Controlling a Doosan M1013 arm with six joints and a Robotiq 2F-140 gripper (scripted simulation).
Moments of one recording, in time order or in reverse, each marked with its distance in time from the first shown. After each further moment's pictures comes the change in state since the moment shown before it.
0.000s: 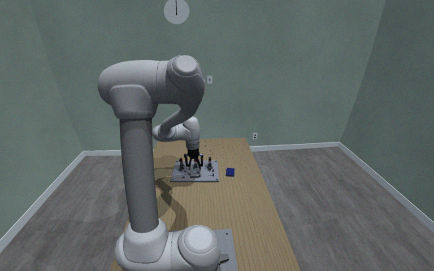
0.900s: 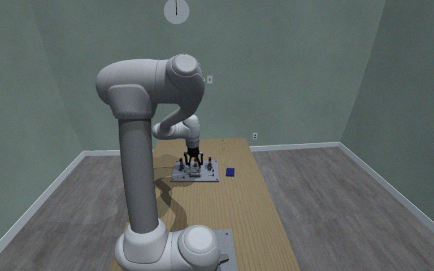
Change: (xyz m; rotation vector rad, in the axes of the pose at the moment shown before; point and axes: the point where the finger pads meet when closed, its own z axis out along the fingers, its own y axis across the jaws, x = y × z) arm 0.000 0.000 -0.013 0.000 0.000 0.000
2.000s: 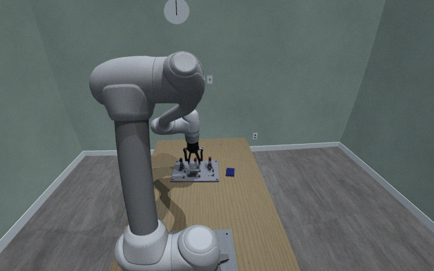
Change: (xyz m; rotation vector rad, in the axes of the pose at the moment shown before) arm -0.004 0.000 -0.038 0.000 0.000 0.000
